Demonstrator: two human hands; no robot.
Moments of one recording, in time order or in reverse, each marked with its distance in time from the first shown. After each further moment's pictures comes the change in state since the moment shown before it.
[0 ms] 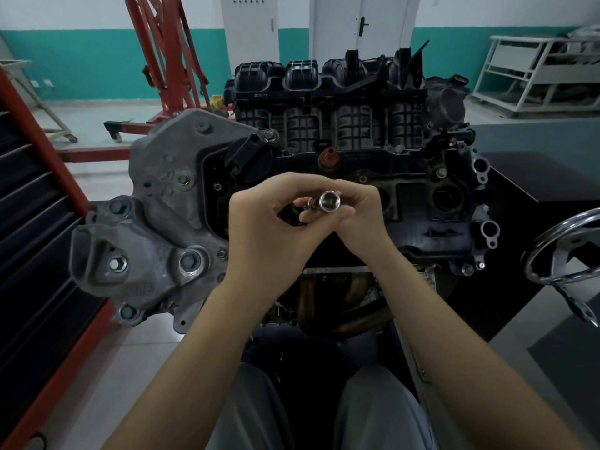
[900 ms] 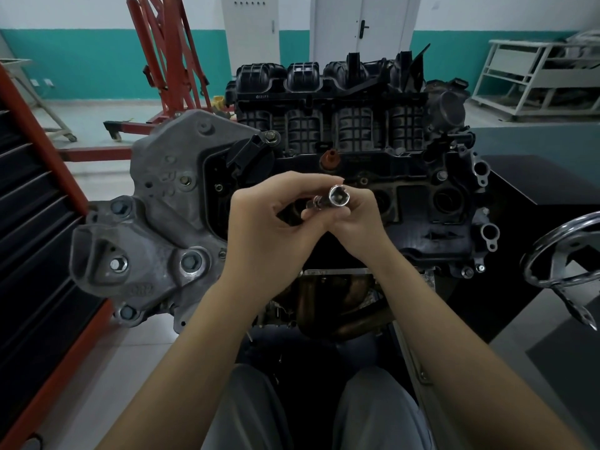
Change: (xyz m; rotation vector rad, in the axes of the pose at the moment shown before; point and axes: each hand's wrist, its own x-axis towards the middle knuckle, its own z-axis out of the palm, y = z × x) left_hand 0.003 -0.001 -0.003 -0.024 -0.028 0.007; right_hand 0.001 -0.006 0.004 0.016 -0.085 -0.022
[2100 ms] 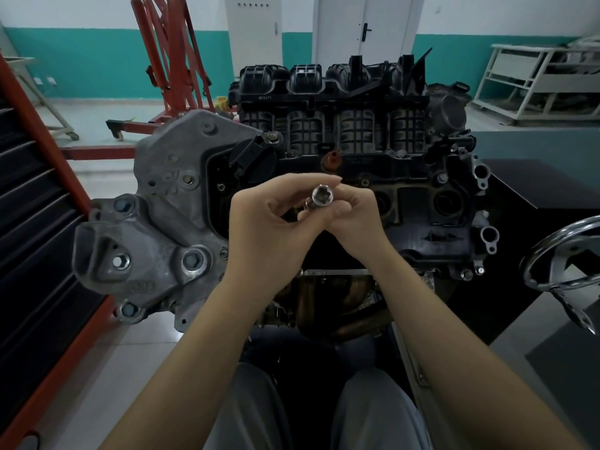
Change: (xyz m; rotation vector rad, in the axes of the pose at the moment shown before) left_hand -0.001 -0.001 0.002 -0.124 0.046 -0.072; right_hand 0.000 -0.004 0.001 -0.036 0.026 0.048
